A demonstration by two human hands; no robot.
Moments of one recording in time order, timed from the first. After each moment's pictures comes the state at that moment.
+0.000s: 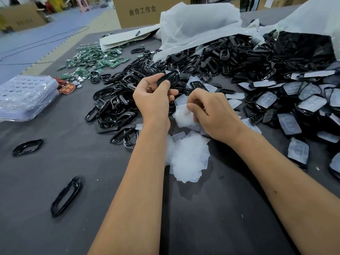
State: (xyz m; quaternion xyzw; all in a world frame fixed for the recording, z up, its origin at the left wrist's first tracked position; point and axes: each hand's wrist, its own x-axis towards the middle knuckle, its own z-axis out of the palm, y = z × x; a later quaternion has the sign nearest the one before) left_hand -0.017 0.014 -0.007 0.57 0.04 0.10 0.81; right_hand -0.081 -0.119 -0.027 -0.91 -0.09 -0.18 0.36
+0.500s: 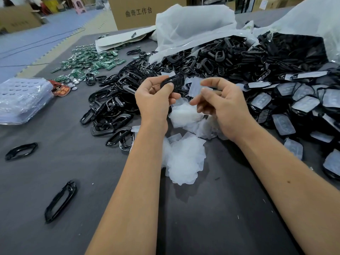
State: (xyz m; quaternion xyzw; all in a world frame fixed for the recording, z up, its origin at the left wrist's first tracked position) left_hand -0.017 0.012 -0.011 0.61 -0.01 0.05 0.79; right_hand -0.079 -0.138 -0.029 -0.66 0.00 -0.17 0.74
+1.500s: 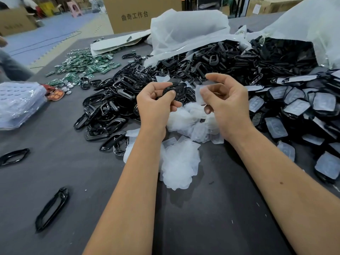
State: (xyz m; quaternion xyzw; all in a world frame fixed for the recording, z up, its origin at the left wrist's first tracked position) left_hand -0.017 0.004 -0.017 0.65 -0.04 0.04 0.76; right_hand -0.075 -0.149 -0.030 -0.65 0.06 -0.30 0.70
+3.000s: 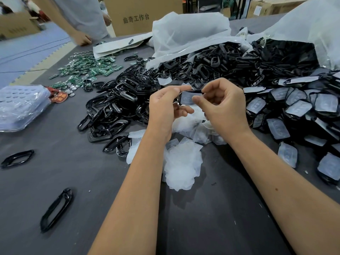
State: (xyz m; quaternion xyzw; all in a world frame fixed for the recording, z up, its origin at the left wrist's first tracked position) left_hand -0.024 0.001 -0.015 0.61 -0.13 -0.07 0.78; right_hand -0.075 -0.143 -0.032 -0.76 0.04 -0.33 0.56
